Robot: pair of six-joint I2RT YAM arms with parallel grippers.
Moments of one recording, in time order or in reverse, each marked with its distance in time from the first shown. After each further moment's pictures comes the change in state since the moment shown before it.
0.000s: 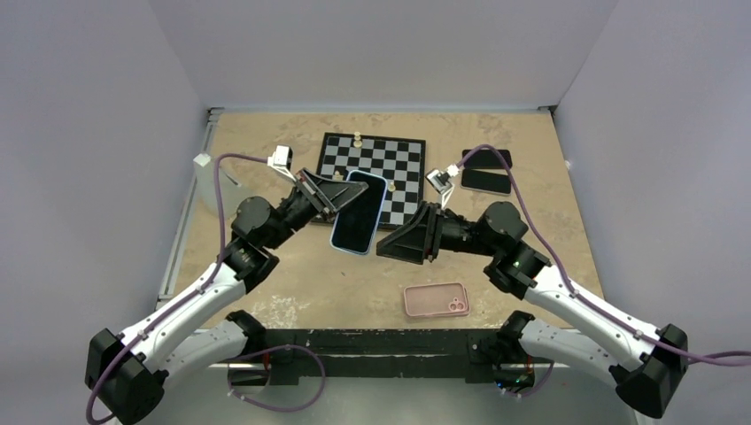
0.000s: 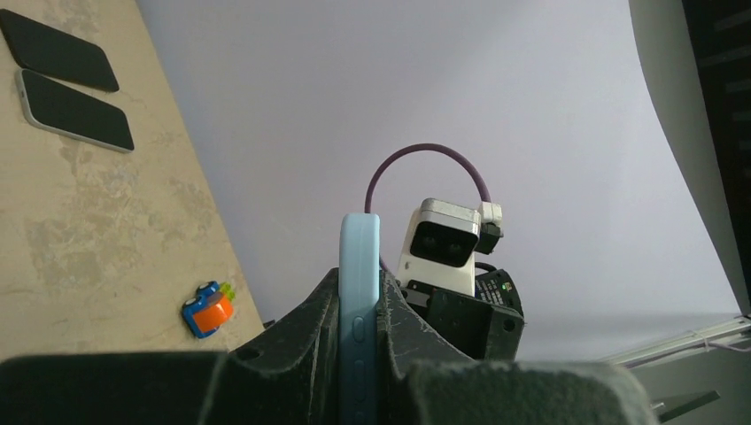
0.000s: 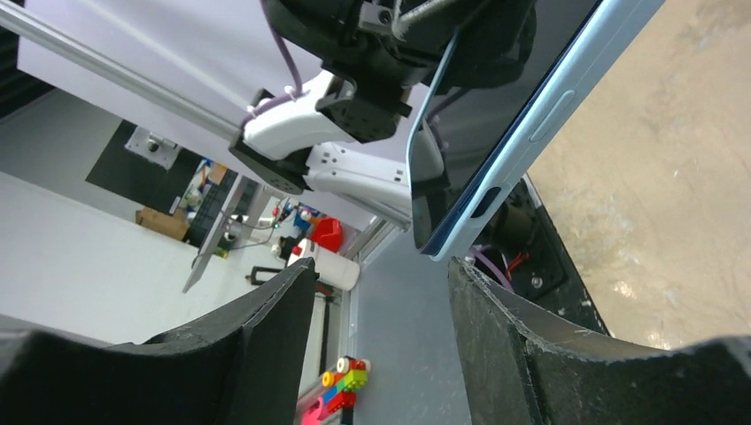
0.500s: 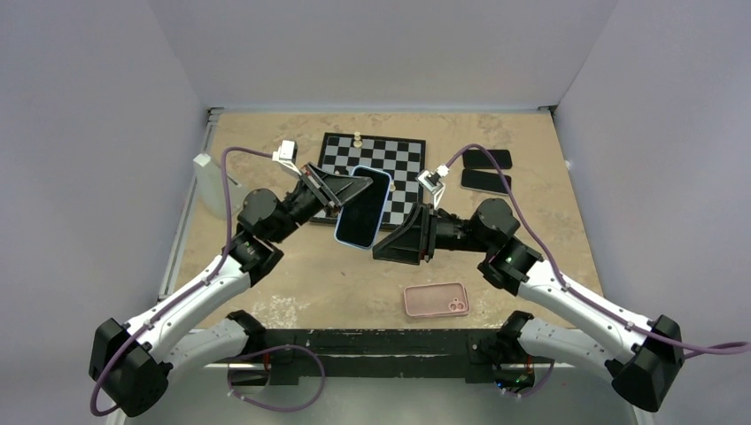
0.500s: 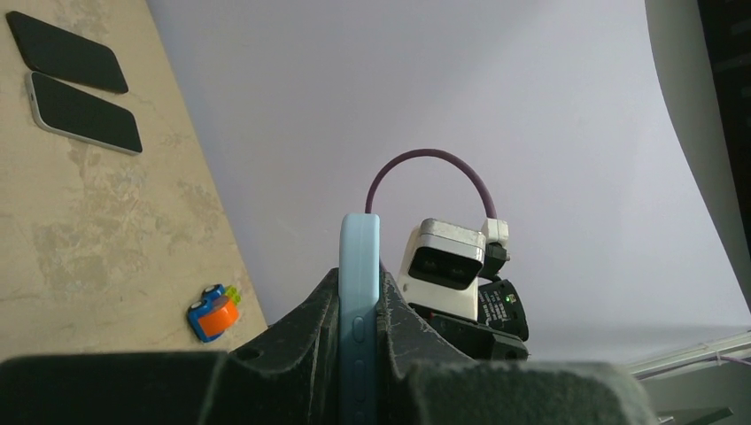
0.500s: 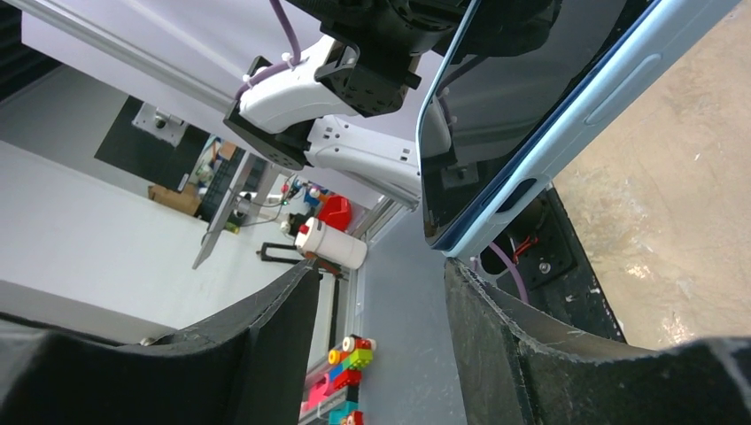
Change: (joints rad) left arm 0.001 0.079 0.045 -0.002 0.000 0.005; right arm 0.006 0.069 0.000 0.032 -0.072 0.009
